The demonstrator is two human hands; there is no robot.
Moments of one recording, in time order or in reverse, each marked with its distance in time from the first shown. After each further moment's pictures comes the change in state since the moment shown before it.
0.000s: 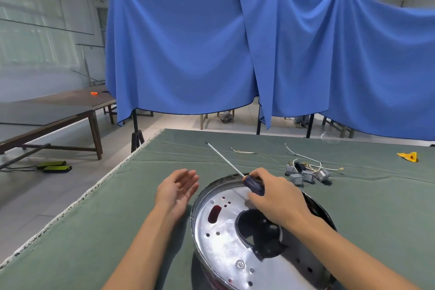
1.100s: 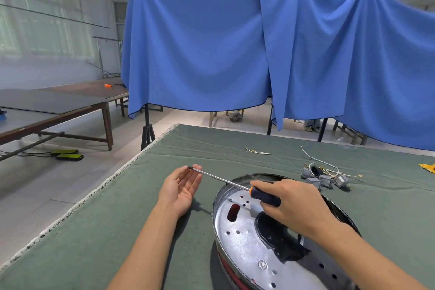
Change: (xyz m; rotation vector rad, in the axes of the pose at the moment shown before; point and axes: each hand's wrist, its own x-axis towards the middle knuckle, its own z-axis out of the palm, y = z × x) left_hand 0.017 0.015 -0.035 -0.282 -0.074 -0.101; right_hand -0.008 -0.009 -0.002 -0.241 0.009 -0.308
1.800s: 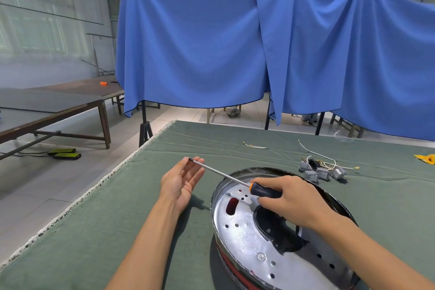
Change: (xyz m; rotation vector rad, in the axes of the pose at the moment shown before) left_hand -0.004 -0.007 0.010 0.097 -0.035 0.164; right_hand -0.002 0.003 -0.001 0.285 -0.125 0.112
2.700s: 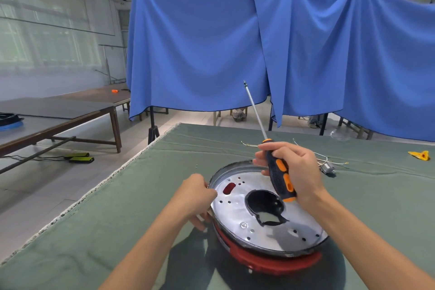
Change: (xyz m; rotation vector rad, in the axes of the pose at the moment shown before) left_hand -0.108 -0.007 0.038 1.577 -0.119 -0.065; right_hand -0.028 -0.021 -0.042 1.178 0.362 0.055
